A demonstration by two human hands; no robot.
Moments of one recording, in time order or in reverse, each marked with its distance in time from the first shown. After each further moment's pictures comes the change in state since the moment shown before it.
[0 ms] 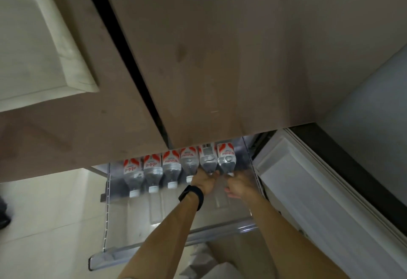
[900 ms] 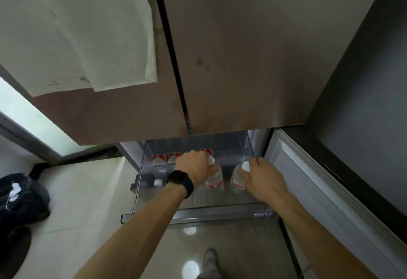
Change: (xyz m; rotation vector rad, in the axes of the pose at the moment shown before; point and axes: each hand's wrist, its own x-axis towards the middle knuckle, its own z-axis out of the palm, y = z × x) left_hand -0.158 0.056 -0.069 0.927 0.466 0.323; right_hand -0.148 -0.018 -0.068 -0.910 0.373 -0.701
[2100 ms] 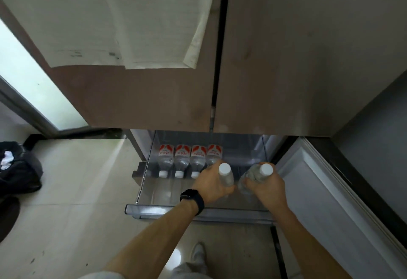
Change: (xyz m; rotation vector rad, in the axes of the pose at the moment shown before) left_hand -0.003 -0.019 0.083 -0.668 -0.030 0.091; right_hand 0.025 0.005 0.072 0.751 0.200 0.199
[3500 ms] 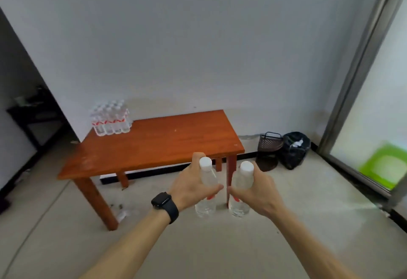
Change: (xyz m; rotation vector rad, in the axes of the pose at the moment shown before) left_hand -0.915 -0.072 -0.071 0.046 1.248 -0.865; right_hand -0.741 -0.242 0.186 -0.094 -1.224 -1.229
